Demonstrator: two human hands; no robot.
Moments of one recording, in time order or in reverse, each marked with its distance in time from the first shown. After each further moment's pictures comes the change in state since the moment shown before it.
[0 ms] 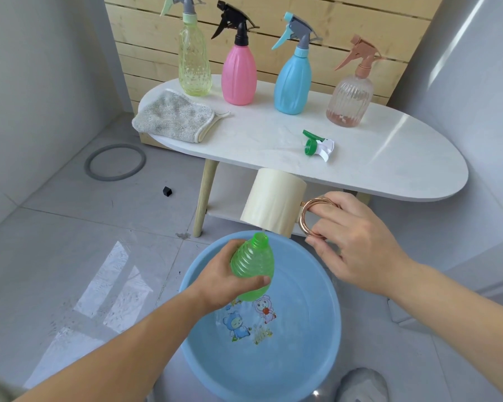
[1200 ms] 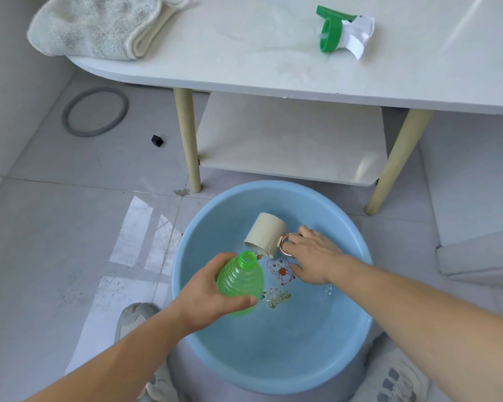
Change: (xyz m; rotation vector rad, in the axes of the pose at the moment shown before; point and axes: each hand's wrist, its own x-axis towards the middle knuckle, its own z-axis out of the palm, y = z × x) left_hand -0.005 -0.099 0.001 0.185 -0.085 -0.276; right_hand -0.099 0.014 0.262 0.180 -0.846 0.200
